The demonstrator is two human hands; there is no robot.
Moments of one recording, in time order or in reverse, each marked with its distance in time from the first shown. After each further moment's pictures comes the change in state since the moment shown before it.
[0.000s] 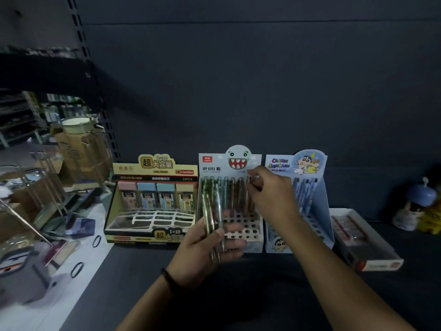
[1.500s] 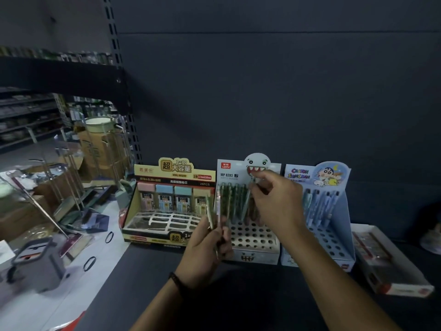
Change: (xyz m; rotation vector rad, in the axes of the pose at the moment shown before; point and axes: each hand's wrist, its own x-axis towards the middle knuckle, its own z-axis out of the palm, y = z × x) left_hand 0.002 0.008 -0.007 -0.018 0.203 0.129; right_hand 0.000 -0.035 0.011 0.215 0.103 -0.043
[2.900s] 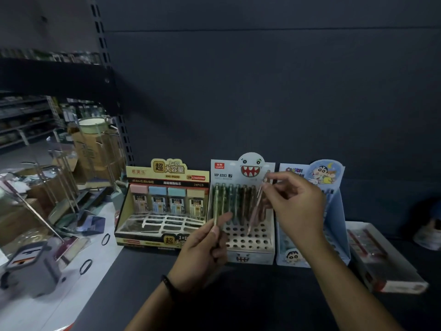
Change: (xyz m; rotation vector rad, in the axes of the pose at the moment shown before) left_hand 0.004 -0.004 -0.002 -0.043 -0.046 -0.106; right_hand -0.010 0.024 -0.029 0.298 0.103 0.025
